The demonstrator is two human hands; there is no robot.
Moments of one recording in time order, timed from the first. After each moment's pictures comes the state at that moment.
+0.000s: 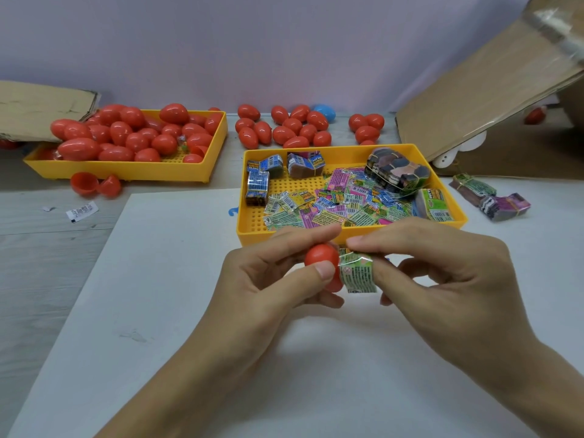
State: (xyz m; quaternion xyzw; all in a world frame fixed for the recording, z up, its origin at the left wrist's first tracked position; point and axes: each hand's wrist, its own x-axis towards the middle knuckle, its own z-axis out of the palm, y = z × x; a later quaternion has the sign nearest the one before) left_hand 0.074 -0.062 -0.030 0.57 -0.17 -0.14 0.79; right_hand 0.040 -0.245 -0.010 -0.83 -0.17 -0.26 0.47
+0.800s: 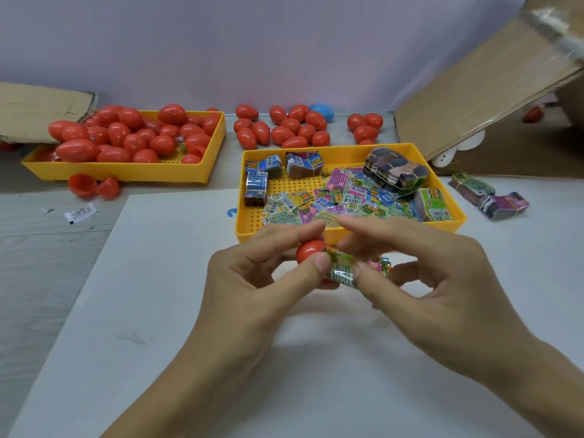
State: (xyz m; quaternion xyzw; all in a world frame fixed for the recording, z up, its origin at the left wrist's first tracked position) left_hand 0.075 -0.063 -0.034 0.58 -0.16 -0.06 0.79; right_hand 0.038 -0.244 -0.008 -0.84 -0.15 -0.18 0.50
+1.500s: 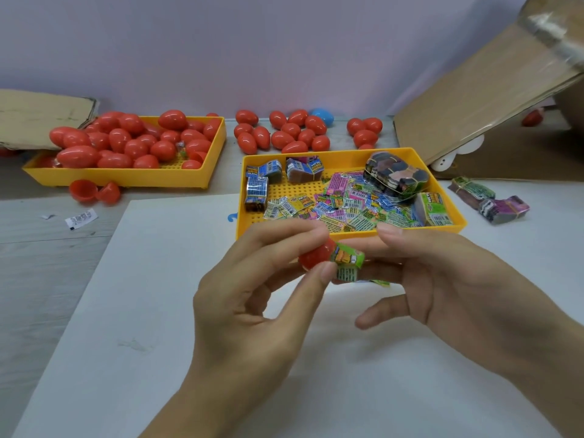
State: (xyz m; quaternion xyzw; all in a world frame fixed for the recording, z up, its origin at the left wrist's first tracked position) left_hand 0.065 -0.066 -0.032 0.67 -0.29 0.17 0.66; right_hand 0.047 -0.255 0.010 -0.58 0.00 0.18 0.80
